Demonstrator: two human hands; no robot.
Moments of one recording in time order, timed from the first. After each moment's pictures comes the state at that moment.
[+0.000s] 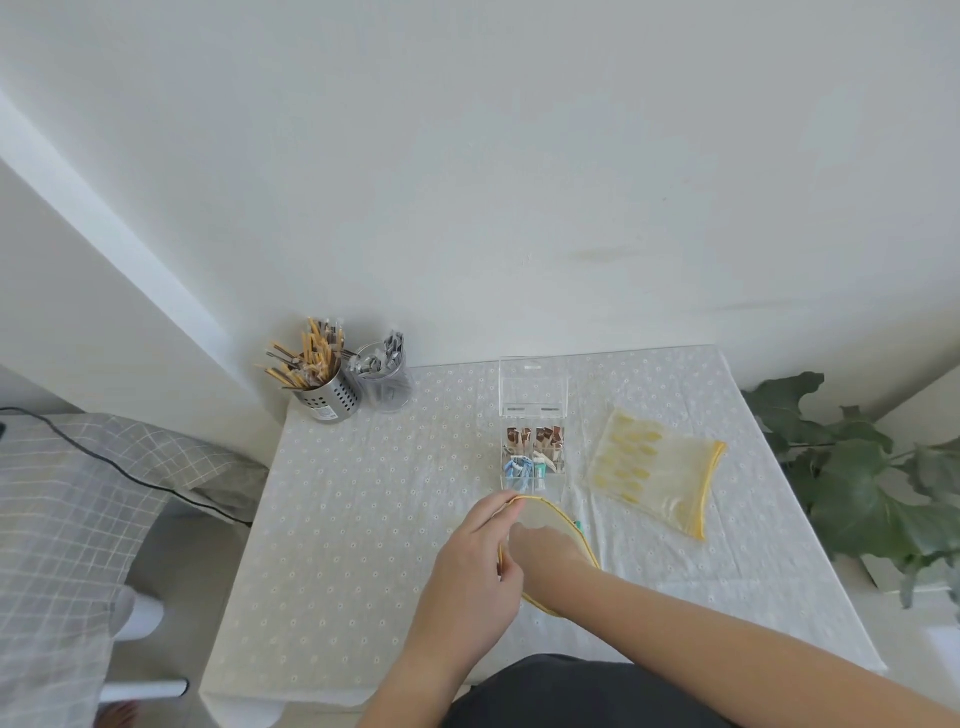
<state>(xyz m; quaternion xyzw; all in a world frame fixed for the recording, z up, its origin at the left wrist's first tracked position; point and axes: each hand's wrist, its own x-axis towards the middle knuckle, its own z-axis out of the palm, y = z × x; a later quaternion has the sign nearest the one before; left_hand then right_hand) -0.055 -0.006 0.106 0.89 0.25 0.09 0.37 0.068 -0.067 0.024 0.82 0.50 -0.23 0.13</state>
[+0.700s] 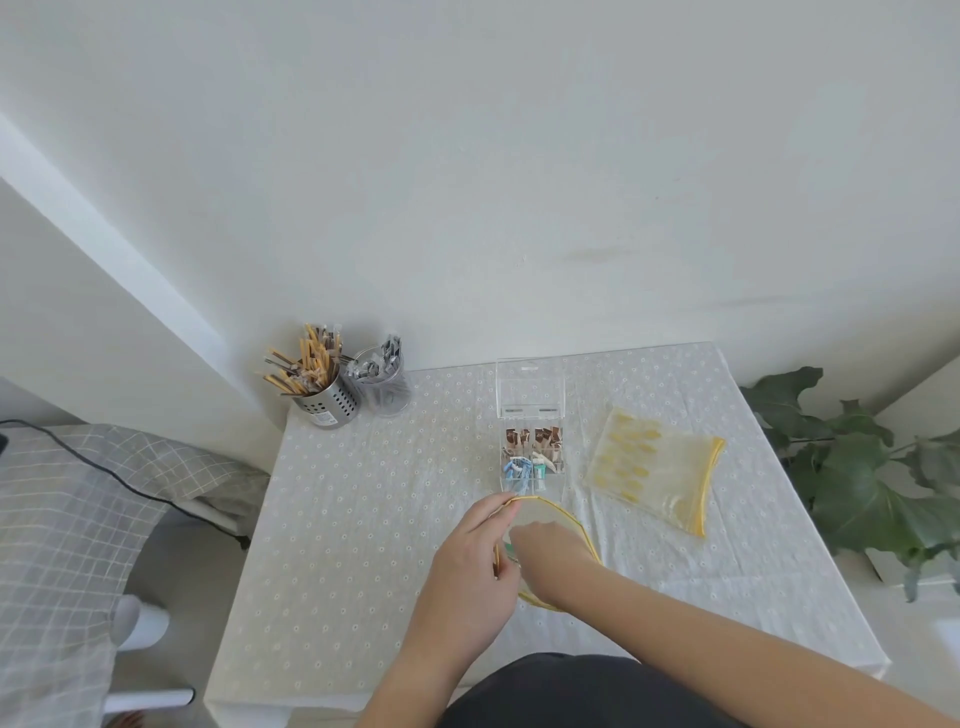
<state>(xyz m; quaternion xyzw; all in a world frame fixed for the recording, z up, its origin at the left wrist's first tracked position) -0.054 -0.004 0.109 0.89 0.26 0.08 0.37 0.076 -0.073 0.054 0.82 0.51 -0.24 0.11</state>
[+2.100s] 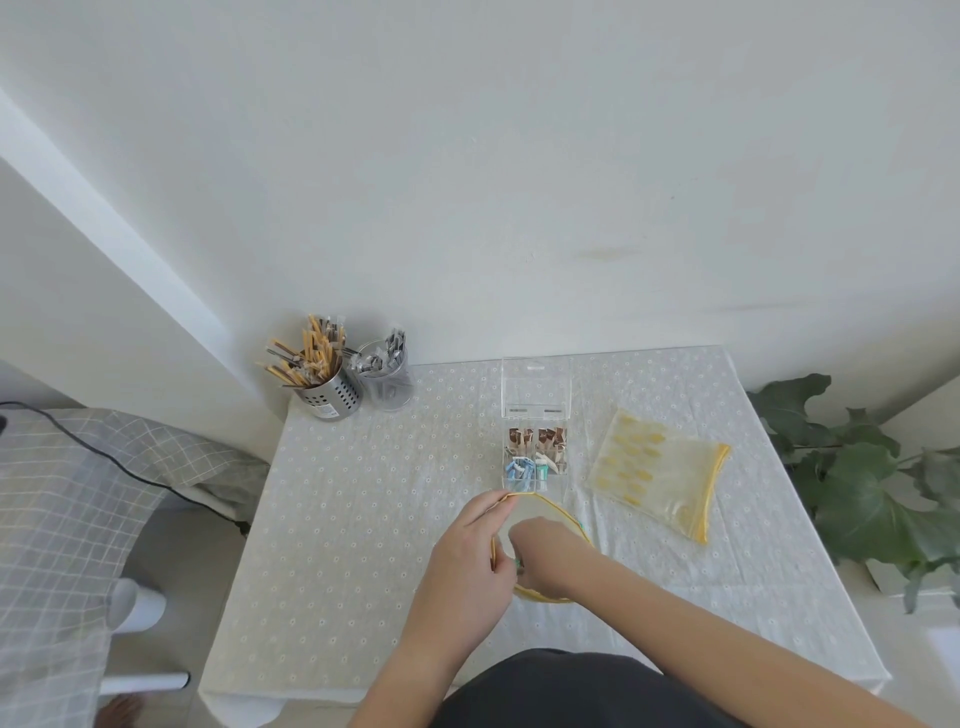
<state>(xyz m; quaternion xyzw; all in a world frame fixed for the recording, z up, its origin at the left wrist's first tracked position) -0.048 0.005 0.105 0.87 0.28 0.07 0.39 0.085 -0.061 0.059 0.80 0.51 -0.31 0.06</state>
